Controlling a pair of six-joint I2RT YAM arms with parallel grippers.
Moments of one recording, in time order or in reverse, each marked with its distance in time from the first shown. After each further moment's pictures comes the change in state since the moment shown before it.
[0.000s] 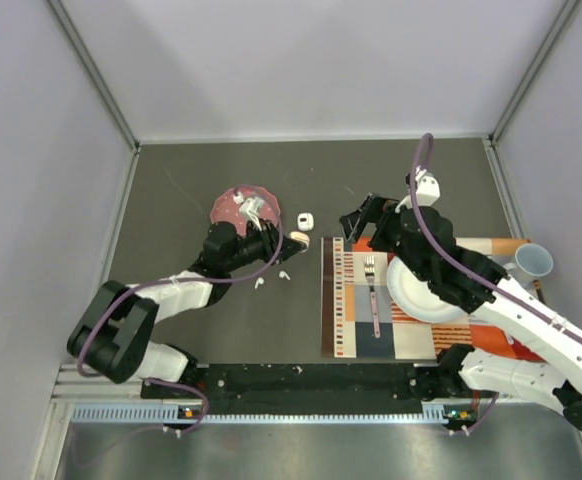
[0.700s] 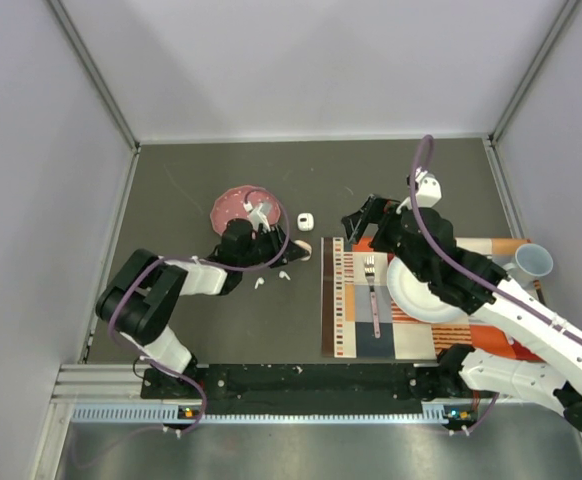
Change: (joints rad) left arm 0.000 0.270 0.084 -0.053 -0.027 -0.145; right arm -0.004 -0.011 -0.015 -0.001 0.018 -0.008
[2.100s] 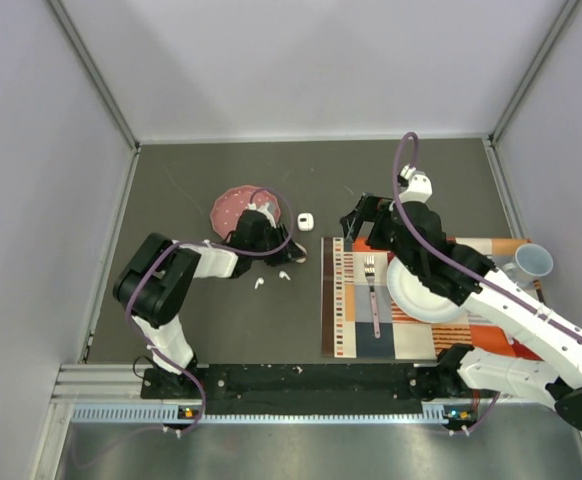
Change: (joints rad) left arm 0.000 0.146 0.175 -0.315 -0.136 0.026; right arm -0.046 0.068 0.000 0.000 -0.029 -0.037
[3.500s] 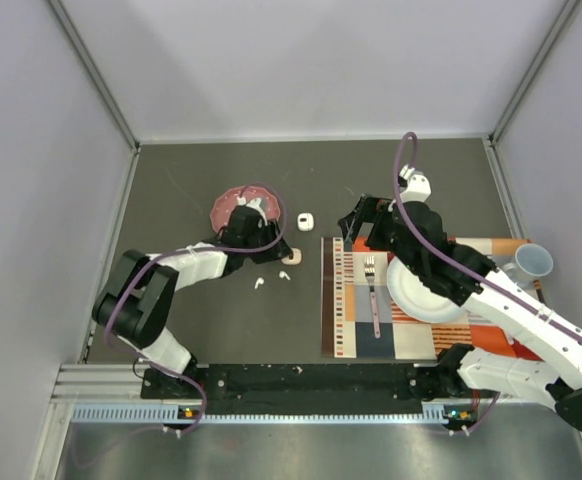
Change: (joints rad) left arm 0.015 -0.145 0.014 -0.241 -0.145 0.146; right arm -0.003 -0.004 0.000 0.000 -0.039 0.002
